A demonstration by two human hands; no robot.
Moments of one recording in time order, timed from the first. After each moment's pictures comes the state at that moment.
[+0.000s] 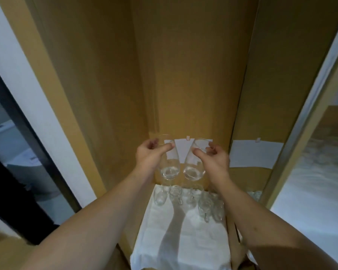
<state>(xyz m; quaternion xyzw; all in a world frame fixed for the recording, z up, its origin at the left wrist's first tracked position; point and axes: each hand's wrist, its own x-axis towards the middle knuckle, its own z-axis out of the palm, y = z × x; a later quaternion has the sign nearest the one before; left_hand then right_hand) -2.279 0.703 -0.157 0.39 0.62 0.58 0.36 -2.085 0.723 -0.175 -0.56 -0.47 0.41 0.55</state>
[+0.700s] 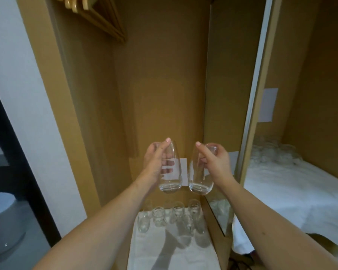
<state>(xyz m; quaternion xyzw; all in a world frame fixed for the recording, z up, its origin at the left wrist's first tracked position) -2.265 0.623 -0.074 0.48 0.42 0.57 0.51 -2.082 0.607 -0.086 -0.47 -0.45 0.36 0.68</state>
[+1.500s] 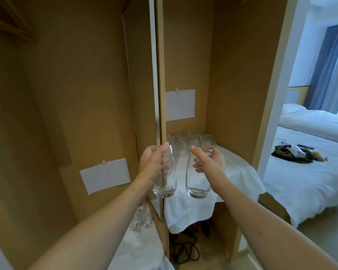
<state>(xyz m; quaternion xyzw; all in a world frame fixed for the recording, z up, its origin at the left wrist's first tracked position) -2.065 0.527 -0.077 0.54 0.35 0.47 0.60 -1.895 0.455 -0.089 -0.59 -0.35 0.25 0.68</state>
